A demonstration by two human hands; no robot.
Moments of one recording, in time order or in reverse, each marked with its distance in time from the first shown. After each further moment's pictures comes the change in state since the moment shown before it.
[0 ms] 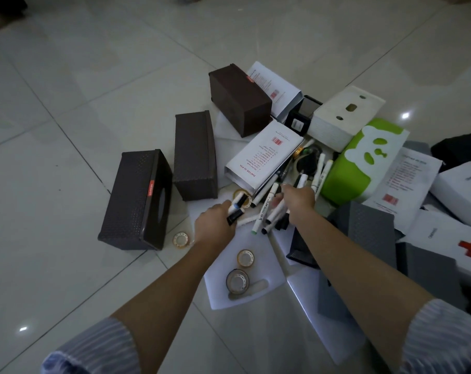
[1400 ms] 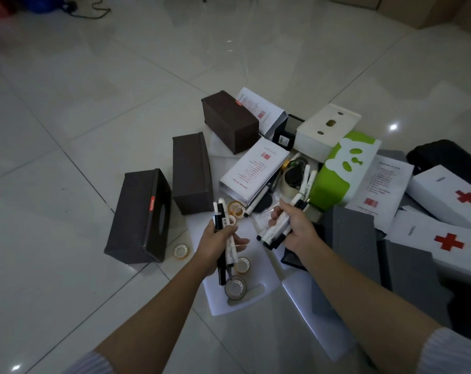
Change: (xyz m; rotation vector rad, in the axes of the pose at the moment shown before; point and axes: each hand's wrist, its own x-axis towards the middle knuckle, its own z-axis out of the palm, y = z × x) left_hand -0.032 0.022 -0.026 -1.356 -0.296 -0.432; right_hand -0.042 0.019 -0.036 0.621 -0.393 0.170
